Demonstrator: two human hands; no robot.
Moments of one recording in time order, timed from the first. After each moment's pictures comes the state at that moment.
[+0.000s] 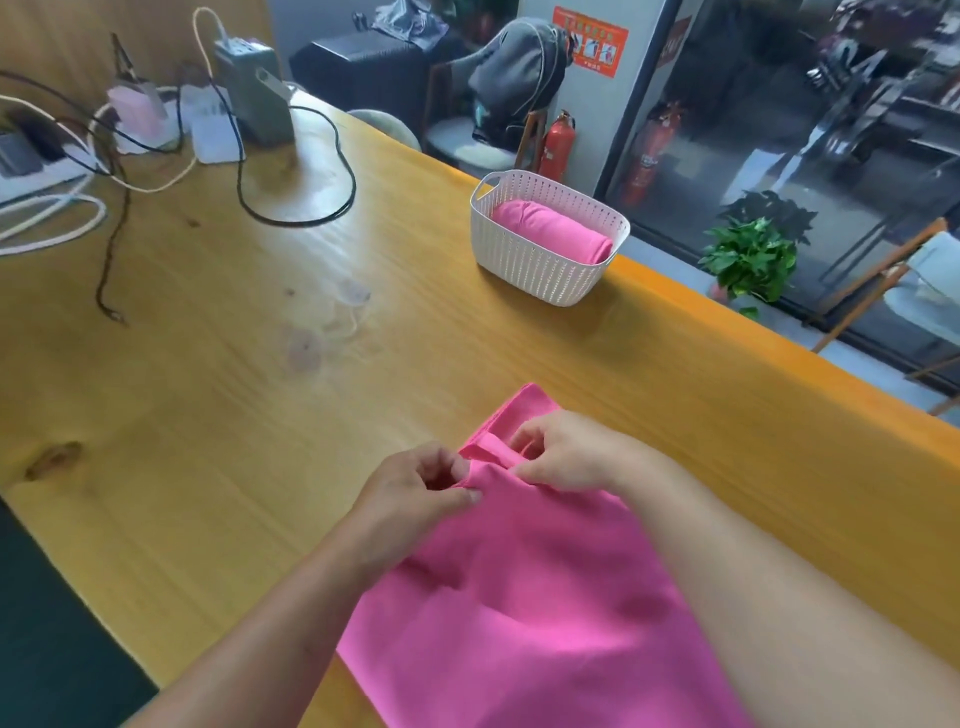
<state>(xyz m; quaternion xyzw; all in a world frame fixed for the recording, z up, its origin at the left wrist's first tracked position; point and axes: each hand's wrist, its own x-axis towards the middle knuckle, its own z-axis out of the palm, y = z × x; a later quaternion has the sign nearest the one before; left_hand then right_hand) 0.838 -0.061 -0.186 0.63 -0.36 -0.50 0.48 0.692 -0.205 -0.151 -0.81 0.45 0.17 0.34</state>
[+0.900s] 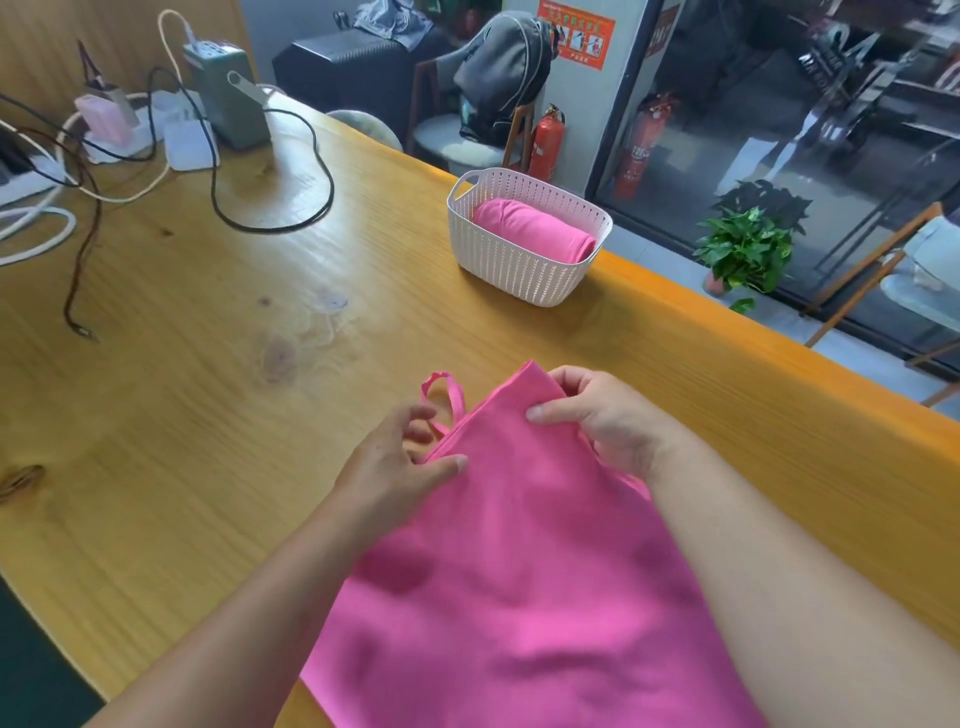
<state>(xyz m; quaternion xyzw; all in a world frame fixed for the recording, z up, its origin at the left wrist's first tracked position) 0.845 -0.097 -0.182 0.75 -0.37 -0.39 0.40 0.664 -0.243 -0.146 -0.53 0.47 -0.11 0.70</state>
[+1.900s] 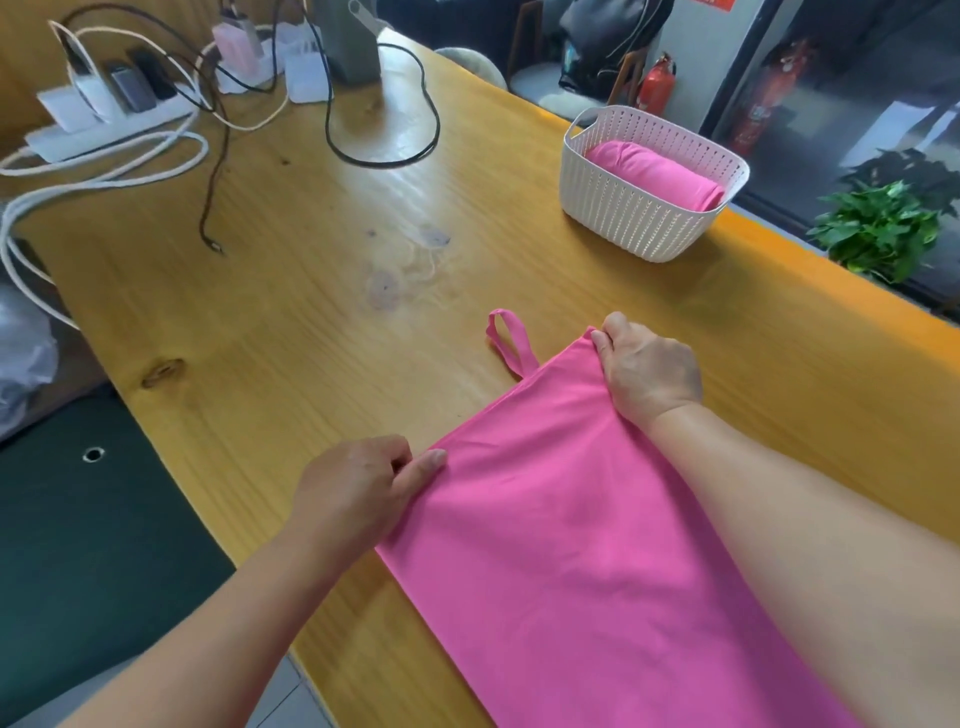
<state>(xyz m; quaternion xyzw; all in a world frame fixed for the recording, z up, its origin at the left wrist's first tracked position) 0.892 0.009 -0.216 0.87 -0.43 -0.18 0.15 0.716 -0.248 -0.220 -0.88 0.48 -0.03 0.03</state>
